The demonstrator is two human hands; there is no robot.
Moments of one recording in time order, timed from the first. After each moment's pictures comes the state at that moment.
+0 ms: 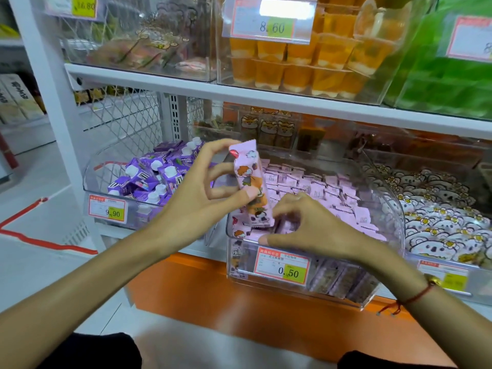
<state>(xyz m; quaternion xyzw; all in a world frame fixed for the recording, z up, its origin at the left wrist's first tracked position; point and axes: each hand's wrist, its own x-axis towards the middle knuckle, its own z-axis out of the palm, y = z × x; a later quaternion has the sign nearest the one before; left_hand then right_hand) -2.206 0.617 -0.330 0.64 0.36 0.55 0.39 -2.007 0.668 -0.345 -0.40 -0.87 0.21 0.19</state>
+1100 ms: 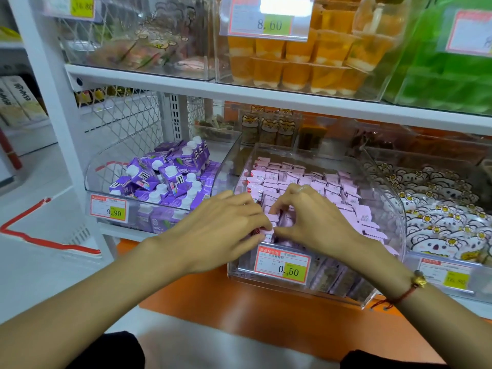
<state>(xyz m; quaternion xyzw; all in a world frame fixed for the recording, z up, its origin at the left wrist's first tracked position) -2.197 0.626 -0.354 0.89 0.39 0.17 -0.13 -2.013 0.674 -0.350 -0.47 -0.86 0.01 0.17</state>
